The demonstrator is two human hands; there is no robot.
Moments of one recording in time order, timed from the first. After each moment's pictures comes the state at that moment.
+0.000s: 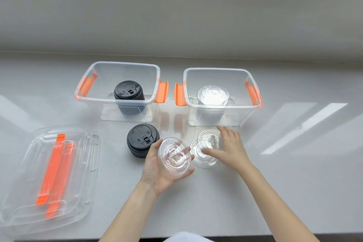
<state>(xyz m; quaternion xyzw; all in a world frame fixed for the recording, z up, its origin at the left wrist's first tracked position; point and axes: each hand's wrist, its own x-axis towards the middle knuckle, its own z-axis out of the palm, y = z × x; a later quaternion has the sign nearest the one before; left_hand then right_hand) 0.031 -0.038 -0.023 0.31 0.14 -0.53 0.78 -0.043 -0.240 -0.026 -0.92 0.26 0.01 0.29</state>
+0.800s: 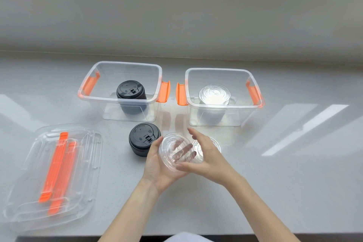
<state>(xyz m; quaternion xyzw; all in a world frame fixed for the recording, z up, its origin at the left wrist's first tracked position) 0.029 -0.039 -0.015 0.24 0.13 -0.54 0.80 -0.046 -0.174 0.005 -0.87 0.11 -0.01 0.48</state>
